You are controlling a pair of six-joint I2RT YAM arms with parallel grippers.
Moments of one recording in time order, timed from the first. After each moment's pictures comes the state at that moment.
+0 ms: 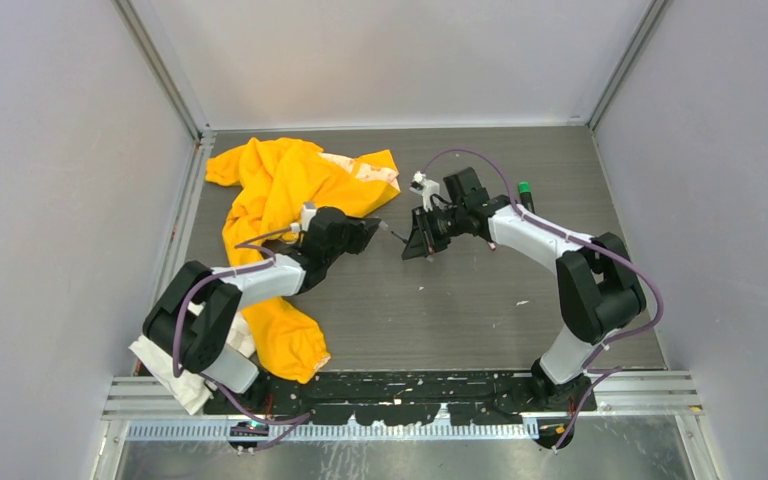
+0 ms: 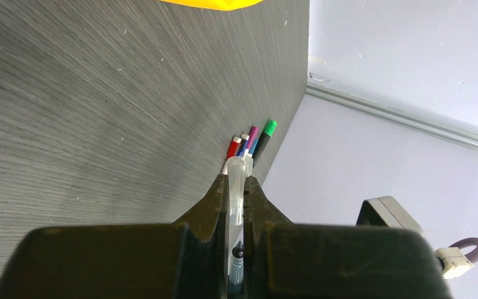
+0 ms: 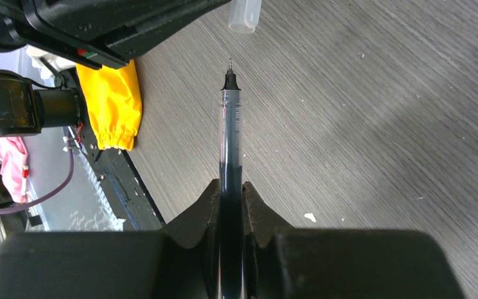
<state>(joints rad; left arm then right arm) -0.59 1.53 0.72 0.35 -0.15 -1.63 0.48 1.67 1.11 -0.33 -0.71 0.16</state>
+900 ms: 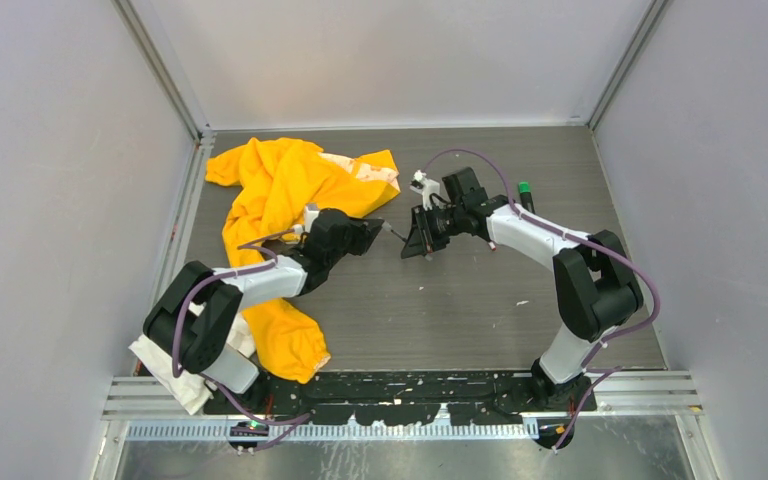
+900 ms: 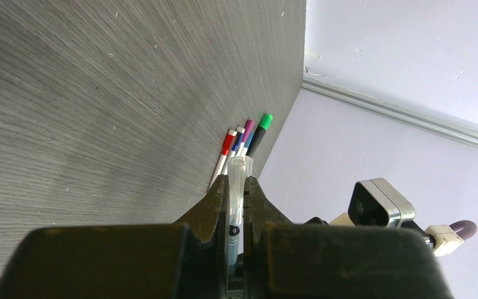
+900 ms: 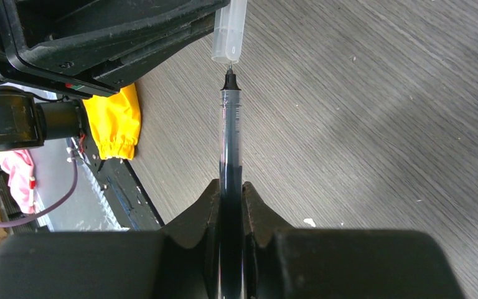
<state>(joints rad) -0.62 1.53 0.72 0.36 -0.16 -1.66 0.48 1.70 1.12 -0.31 -0.69 0.21</state>
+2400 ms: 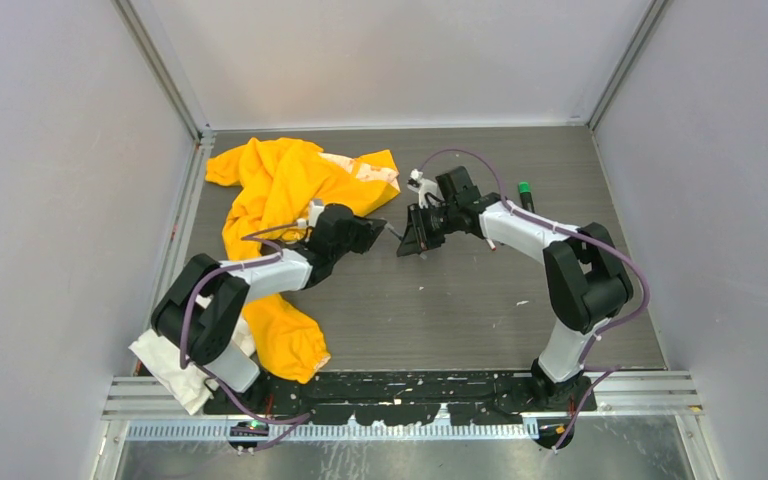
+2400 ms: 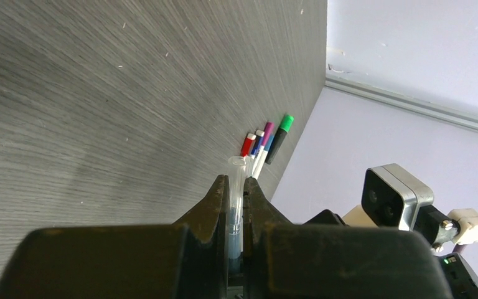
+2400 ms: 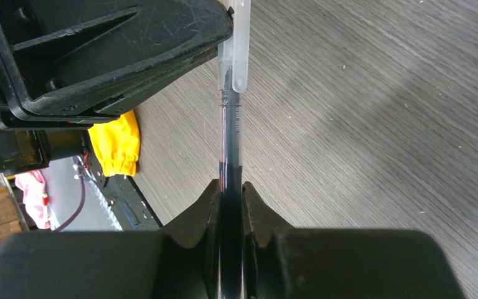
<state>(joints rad) -0.62 1.58 0.77 0.31 -0.14 -1.59 0.49 1.76 1.16 -0.30 -0.66 0.29</state>
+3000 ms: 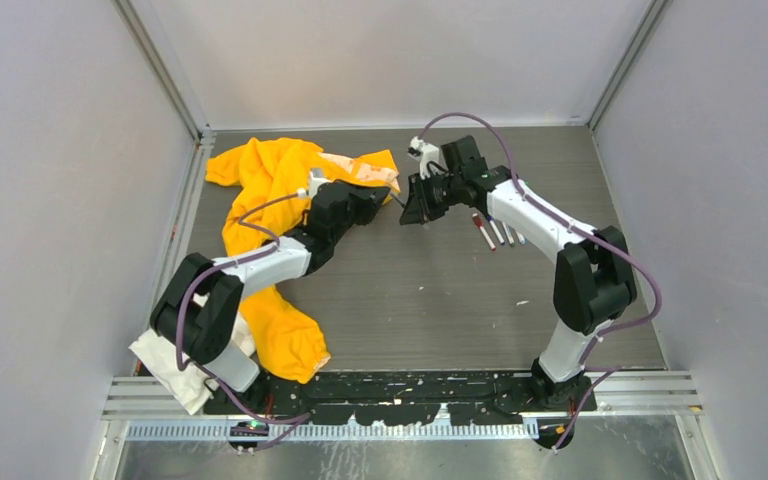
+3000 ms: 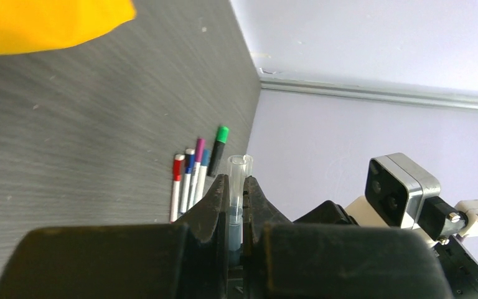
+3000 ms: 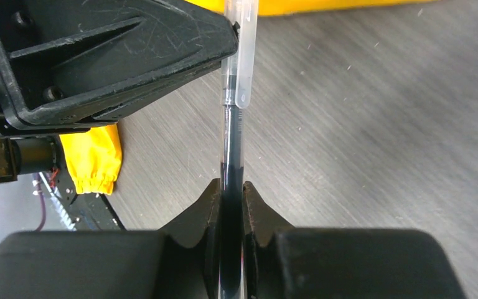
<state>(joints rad) -0.60 1.59 0.88 0.41 -0.14 -1.49 0.47 1.76 1.39 -0.45 -0.59 0.13</state>
